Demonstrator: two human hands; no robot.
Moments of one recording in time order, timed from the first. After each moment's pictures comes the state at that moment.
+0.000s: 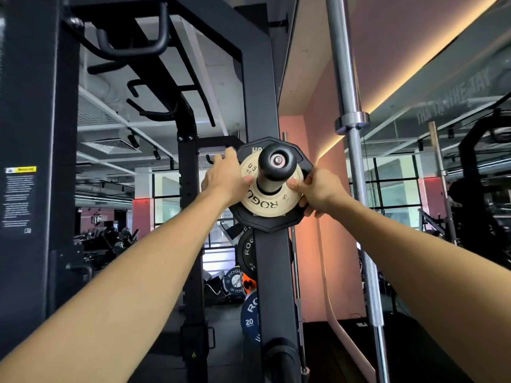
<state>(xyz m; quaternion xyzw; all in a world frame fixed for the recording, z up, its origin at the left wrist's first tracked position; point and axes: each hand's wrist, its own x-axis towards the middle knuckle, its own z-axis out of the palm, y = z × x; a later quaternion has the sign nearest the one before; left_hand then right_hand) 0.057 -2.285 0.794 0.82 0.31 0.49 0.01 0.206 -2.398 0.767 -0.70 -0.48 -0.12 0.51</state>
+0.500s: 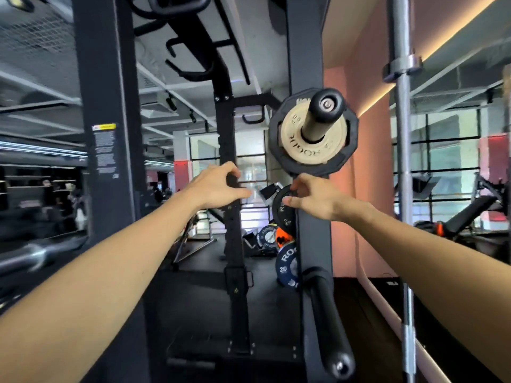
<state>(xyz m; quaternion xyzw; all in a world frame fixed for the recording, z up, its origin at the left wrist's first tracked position) -0.080 -2.264 0.699 0.87 0.36 0.33 0.02 0.130 -2.380 0.672 -0.72 -0.60 -0.09 0.34</state>
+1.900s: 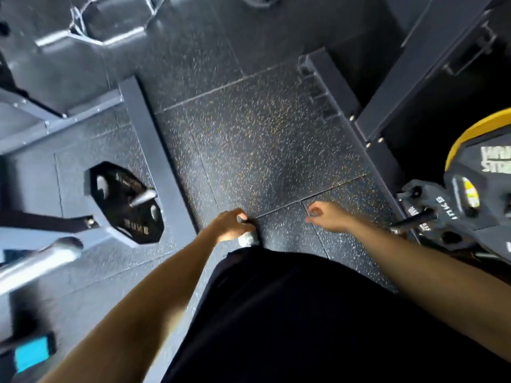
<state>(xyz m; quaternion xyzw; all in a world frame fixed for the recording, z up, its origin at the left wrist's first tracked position) -0.459 -2.783 0.046 0.35 0.79 0.00 0.50 -0.233 -2.620 0.031 -0.46 -0.73 0.44 -0.26</state>
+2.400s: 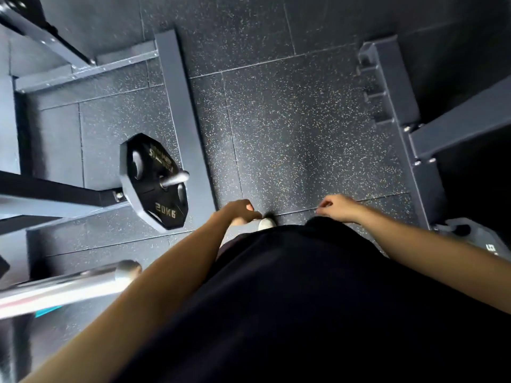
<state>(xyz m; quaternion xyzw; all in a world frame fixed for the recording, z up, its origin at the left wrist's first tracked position) -0.620 -2.772 -0.005 0.26 0.79 -0.02 0.55 -0.413 -2.581 0.006 -0.42 -0.74 0.41 -0.34</state>
